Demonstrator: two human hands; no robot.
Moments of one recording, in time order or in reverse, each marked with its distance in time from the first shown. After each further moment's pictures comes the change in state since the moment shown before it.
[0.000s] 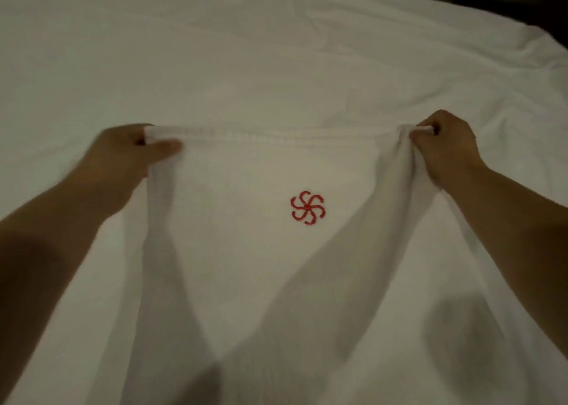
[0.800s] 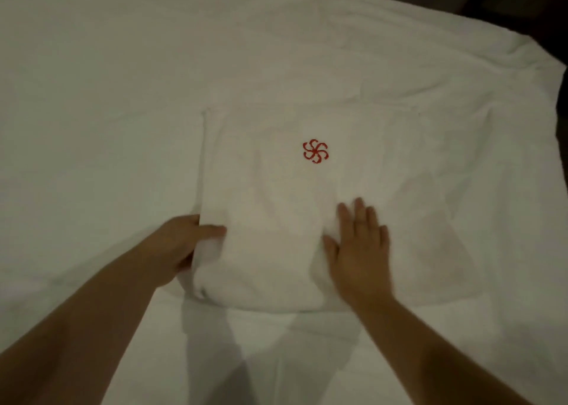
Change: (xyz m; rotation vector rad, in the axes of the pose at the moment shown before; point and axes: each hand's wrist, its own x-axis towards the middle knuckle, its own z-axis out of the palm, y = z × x) left_hand -0.155 -0.051 -0.008 -0.254 -0.246 -0.590; right_hand -0.245 0.007 0.078 -0.490 -0.006 -0.378
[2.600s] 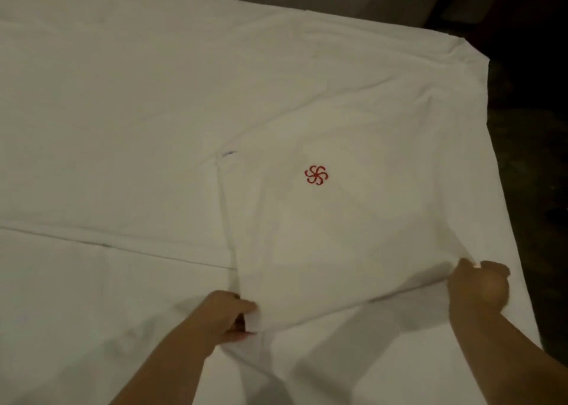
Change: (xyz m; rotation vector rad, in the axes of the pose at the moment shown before) left_hand -0.120 -0.131 0.068 0.051 0.016 -0.273; right_hand -0.125 0.137 -0.088 0.744 0.262 1.272
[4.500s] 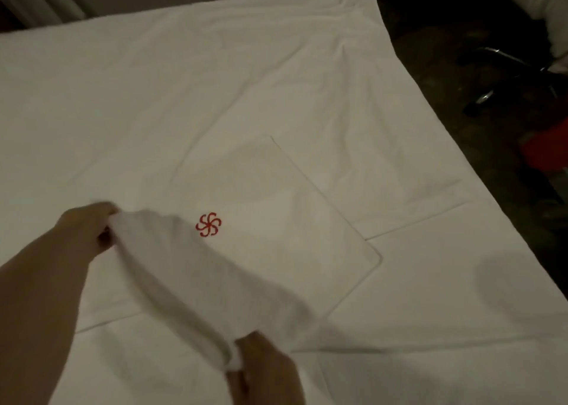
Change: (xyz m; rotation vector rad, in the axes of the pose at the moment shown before) left_hand 0.100 0.207 -0.176 0.084 0.346 0.364; right_hand -0.307 0.066 0.061 -0.219 -0.457 -0.911
